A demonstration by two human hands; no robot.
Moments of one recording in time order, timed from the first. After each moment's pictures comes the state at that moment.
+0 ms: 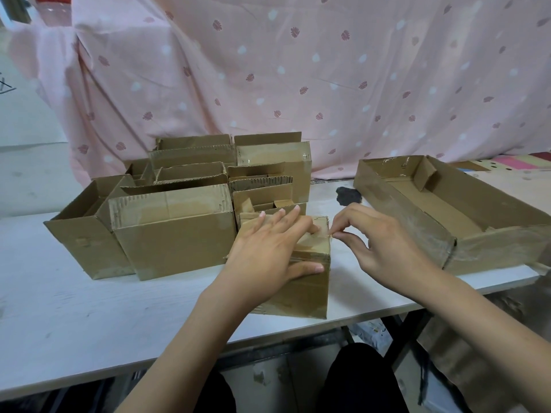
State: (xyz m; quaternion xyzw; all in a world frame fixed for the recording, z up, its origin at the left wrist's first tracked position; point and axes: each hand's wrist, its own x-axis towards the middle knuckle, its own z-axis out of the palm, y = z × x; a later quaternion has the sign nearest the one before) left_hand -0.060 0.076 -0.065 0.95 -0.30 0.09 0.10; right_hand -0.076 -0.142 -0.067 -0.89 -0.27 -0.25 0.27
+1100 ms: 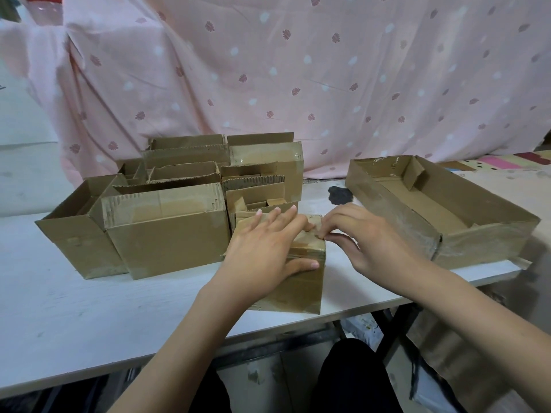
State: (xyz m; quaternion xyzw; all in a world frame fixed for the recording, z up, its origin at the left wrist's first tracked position) left_hand -0.060 0.069 -0.067 0.95 -0.30 0.10 0.07; right_hand -0.084 -0.144 -0.060 -0.89 -0.31 -0.26 0.20
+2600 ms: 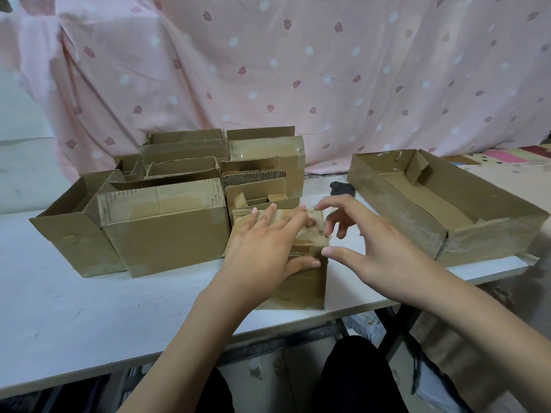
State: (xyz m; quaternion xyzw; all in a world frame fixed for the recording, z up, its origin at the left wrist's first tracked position) left_hand -0.069 0.067 -0.062 0.95 -0.28 0.10 0.08; right_hand -0.112 -0.129 -0.047 -0.91 -0.21 -0.13 0.33
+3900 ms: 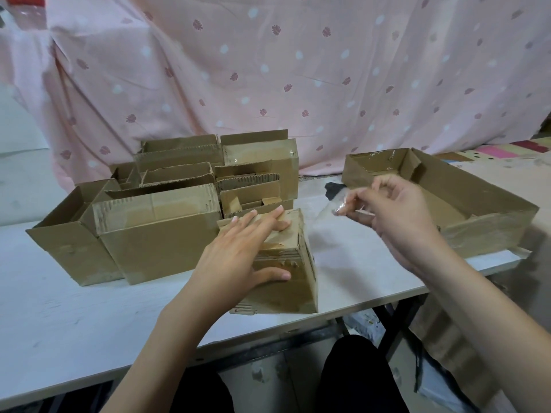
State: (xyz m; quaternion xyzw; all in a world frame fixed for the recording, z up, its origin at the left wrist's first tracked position) left_hand -0.074 0.098 -0.064 0.94 -0.28 0.10 0.16; right_hand -0.085 -0.142 -0.034 -0.64 -0.01 -0.18 0.75
